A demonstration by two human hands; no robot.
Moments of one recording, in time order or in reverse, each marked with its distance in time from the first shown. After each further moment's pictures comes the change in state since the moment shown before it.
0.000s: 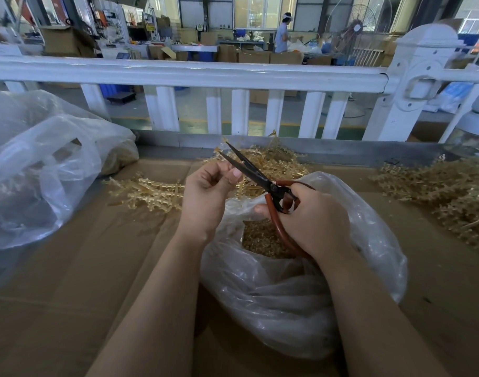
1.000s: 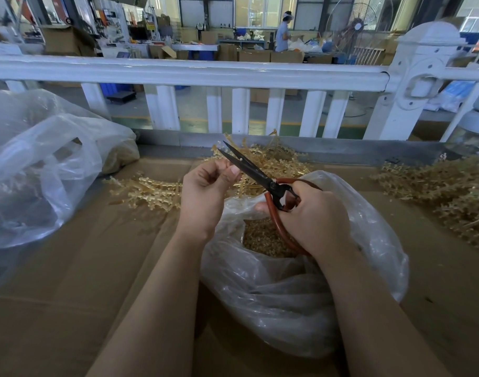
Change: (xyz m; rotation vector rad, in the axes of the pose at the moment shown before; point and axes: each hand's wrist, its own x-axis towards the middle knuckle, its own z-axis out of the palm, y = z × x) left_hand 0.003 -0.004 -0.002 -0.021 0.047 0.008; right_hand 0.002 0.003 0.004 -0.033 0.039 -0.031
